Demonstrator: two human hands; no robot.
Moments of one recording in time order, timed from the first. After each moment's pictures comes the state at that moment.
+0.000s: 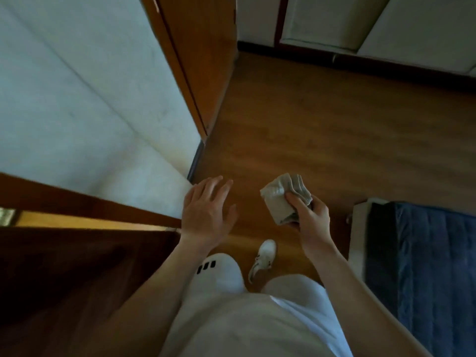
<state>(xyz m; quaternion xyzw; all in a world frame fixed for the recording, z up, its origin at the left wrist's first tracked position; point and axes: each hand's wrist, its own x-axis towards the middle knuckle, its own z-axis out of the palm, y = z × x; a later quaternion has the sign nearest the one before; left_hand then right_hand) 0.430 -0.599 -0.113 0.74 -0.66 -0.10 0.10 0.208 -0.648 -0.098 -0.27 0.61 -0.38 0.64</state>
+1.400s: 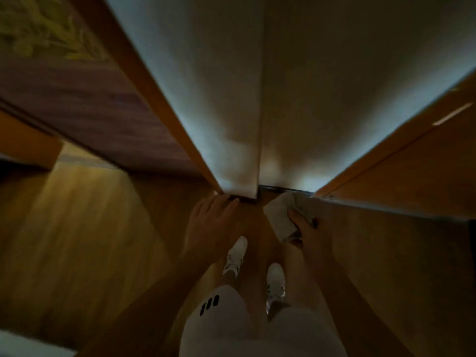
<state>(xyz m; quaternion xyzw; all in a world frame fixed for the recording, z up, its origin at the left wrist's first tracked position) 0.403 -0.744 -0.135 0.99 -0.07 -0.02 0.10 0.422 -0.985 -0.155 -0.70 0.25 0.17 0.65</state>
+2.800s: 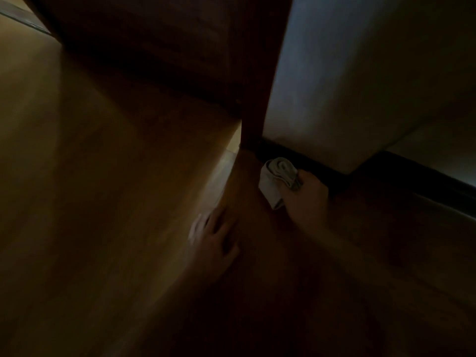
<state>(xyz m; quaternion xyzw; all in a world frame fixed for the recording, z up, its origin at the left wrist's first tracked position) 0.376 -0.640 -0.963 0.97 0.10 -0.07 0.22 0.551 -0.800 -0.928 -0.90 -0.05 0.10 0.43</state>
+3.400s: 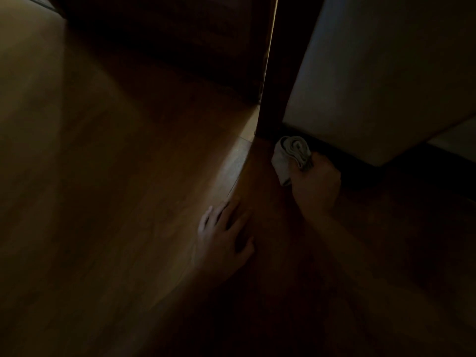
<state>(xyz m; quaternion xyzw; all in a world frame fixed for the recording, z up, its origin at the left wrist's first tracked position) 0.370 -0.637 -0.990 0.98 0.08 0.00 0.20 0.564 -0.767 -0.961 -0.92 -0.04 -0.03 0.38</state>
